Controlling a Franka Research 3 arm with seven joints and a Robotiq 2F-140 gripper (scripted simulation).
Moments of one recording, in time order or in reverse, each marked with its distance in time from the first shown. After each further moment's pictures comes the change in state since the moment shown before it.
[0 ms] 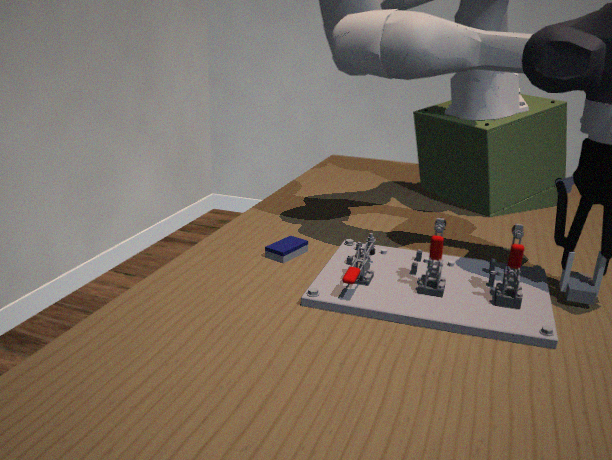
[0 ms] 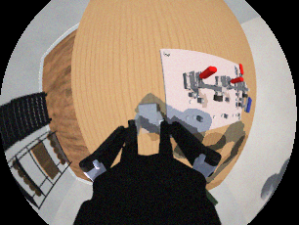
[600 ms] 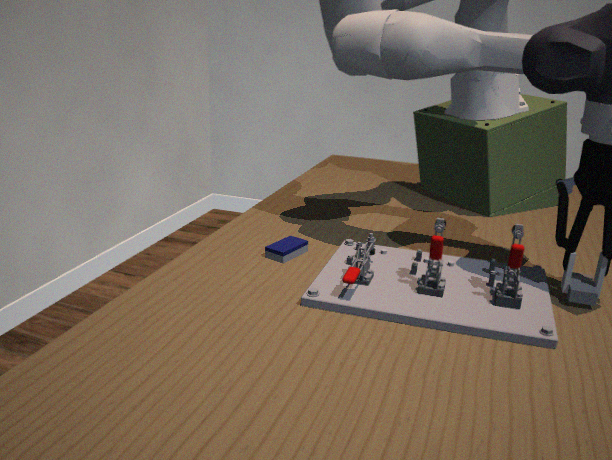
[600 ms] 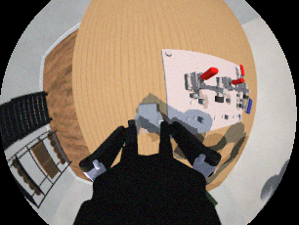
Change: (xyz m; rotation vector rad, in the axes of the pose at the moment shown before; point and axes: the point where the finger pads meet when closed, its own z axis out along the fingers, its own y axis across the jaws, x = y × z) arm 0.001 -0.002 0.001 0.006 0.004 -0.007
